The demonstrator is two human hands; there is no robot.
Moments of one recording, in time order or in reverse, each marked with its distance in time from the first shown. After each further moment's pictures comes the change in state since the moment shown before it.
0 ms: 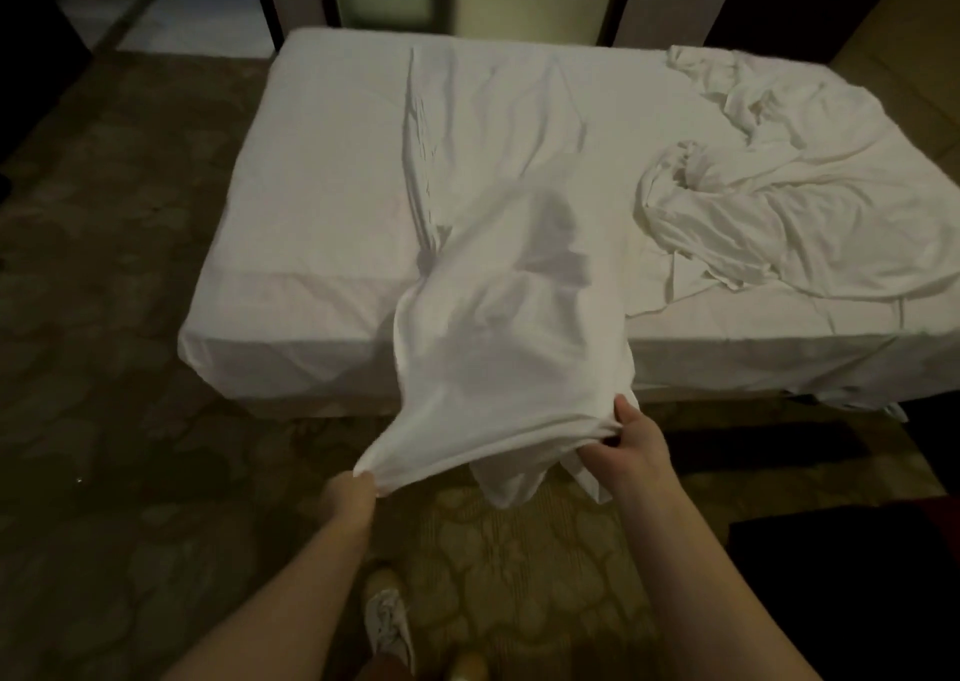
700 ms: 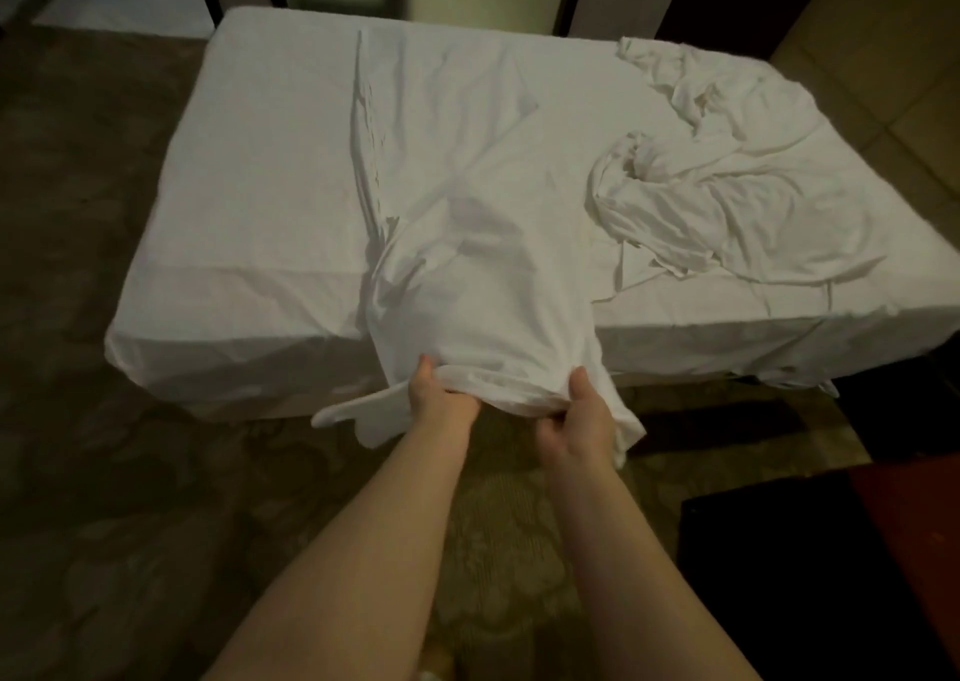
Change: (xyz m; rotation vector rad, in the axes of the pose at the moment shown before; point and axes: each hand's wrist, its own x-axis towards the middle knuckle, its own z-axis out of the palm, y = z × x) left_hand -0.115 0.132 0.107 -1.361 -0.536 -0.315; right_hand -0.001 0.004 0.006 0.040 0.068 -0.392
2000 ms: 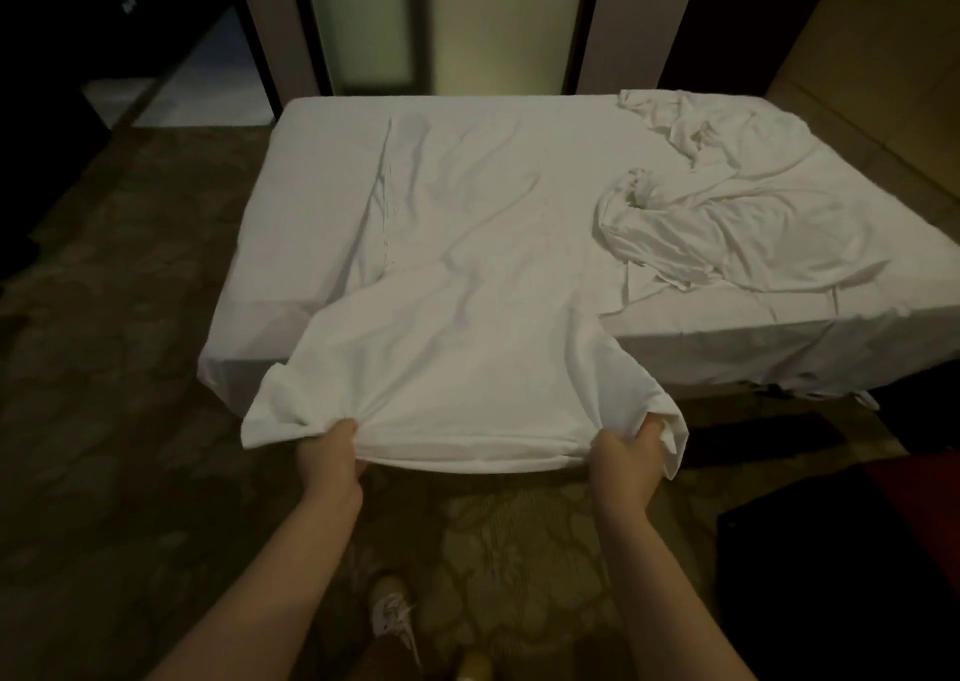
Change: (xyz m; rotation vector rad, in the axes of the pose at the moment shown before) left_hand -0.128 0.083 -0.106 0.577 0.214 0.646; right_hand -0.079 -0.030 -0.086 -0.892 0.042 -0.546
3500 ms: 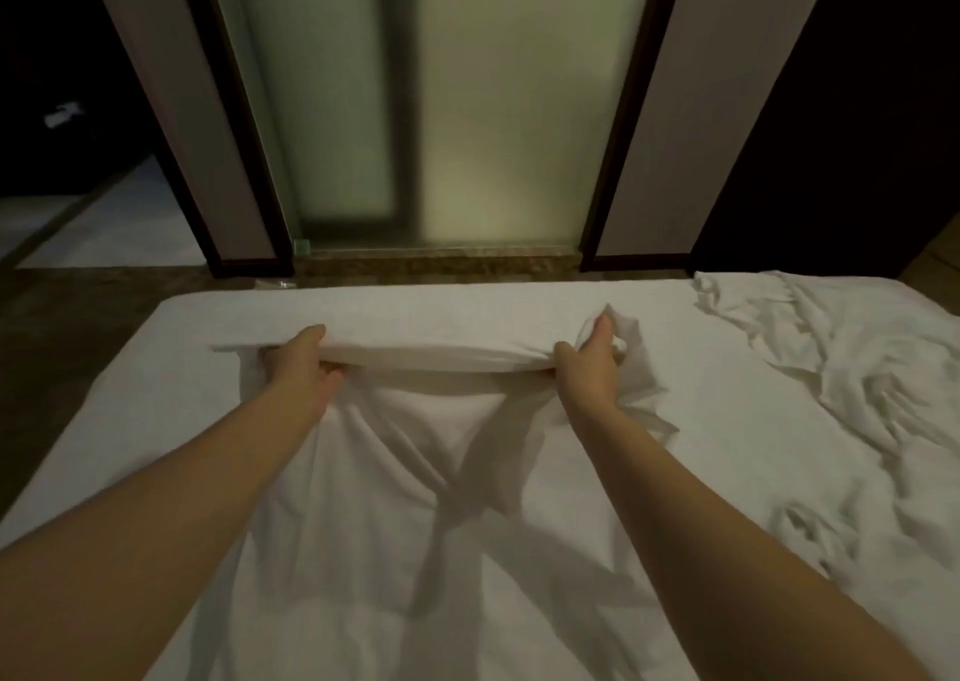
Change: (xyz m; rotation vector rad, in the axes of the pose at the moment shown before) left_hand 0.606 0.331 0.732 -0.145 -0.267 0.008; right_hand 0.691 -0.393 0.622 -0.165 -0.258 -0.286
